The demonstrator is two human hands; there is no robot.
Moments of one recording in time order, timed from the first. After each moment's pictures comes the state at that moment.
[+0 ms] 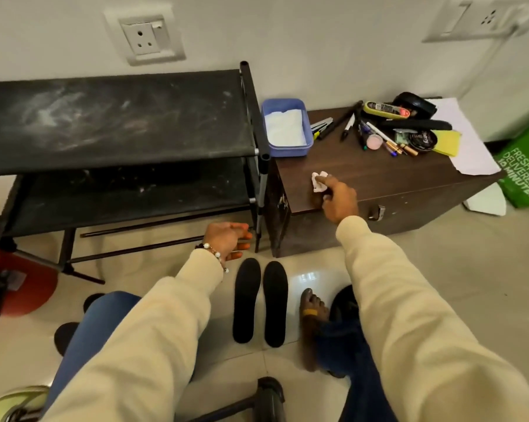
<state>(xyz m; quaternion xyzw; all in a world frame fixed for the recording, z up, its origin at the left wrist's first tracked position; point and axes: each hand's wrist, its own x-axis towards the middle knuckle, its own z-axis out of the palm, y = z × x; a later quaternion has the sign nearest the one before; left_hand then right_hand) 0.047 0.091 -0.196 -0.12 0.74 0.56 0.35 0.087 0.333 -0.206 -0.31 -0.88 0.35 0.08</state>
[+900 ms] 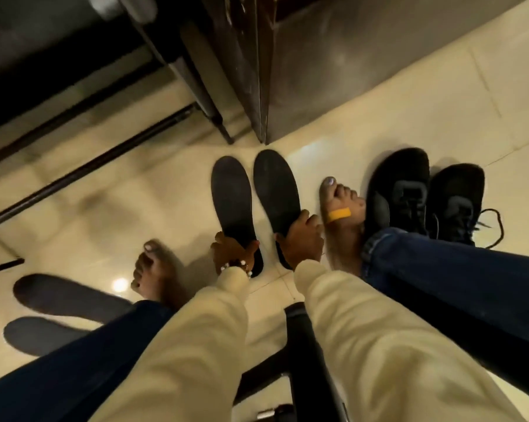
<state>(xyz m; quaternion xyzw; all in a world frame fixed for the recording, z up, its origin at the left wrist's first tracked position) 0.120 0.084 -0.567 -0.10 0.88 0.07 0.45 0.188 0.185 -0.566 -0.53 -0.75 0.27 -0.28</state>
